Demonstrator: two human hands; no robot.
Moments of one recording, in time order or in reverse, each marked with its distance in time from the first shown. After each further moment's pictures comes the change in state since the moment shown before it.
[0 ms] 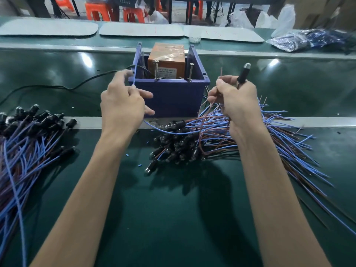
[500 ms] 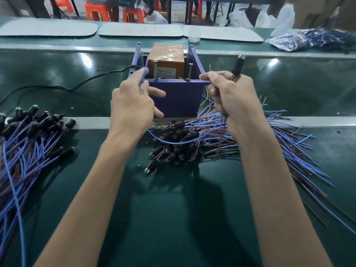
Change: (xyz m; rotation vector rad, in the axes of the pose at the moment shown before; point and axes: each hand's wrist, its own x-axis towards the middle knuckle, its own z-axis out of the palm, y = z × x) left_hand -0.009 0.013 0.006 -0.001 -0.124 0.095; right_hand -0.010 -0.015 0.002 -0.035 -0.165 0.000
